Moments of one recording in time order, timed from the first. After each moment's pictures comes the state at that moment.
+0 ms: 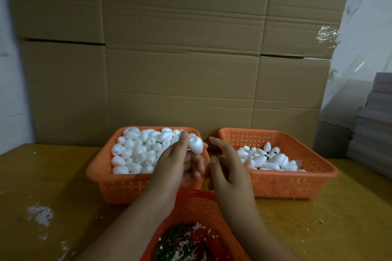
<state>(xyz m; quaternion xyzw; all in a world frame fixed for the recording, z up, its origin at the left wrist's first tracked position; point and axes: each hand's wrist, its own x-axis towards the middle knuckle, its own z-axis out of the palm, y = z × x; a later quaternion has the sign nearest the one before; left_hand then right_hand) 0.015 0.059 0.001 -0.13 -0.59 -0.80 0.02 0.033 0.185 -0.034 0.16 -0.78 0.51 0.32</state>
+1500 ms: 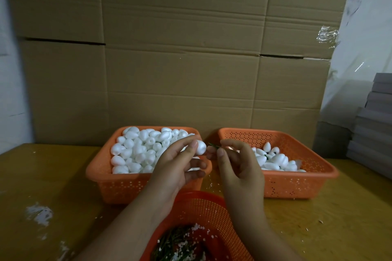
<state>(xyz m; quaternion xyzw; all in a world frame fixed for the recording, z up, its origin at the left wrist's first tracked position) 0.012 0.057 -0.008 -0.13 -0.54 -0.83 0.01 0.042 0.180 -0.019 0.14 -0.68 0.61 0.38</state>
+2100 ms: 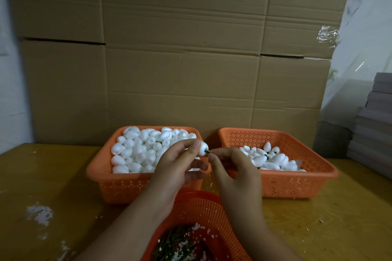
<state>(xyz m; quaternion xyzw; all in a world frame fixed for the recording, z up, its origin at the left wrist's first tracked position) 0.014 0.056 -0.008 -0.15 -0.56 -0.81 0.01 0.038 0.181 -0.026 0.11 -0.75 0.52 0.40</state>
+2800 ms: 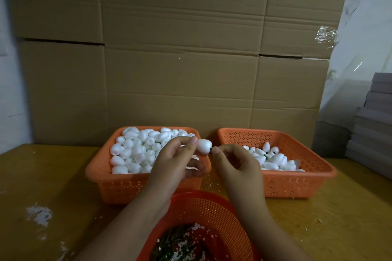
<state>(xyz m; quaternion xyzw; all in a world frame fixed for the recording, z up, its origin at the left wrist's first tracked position) 0.019 0.057 0.001 -0.12 -0.62 -0.77 0.07 0.040 0.187 -0.008 0.08 -0.73 0.60 0.31</state>
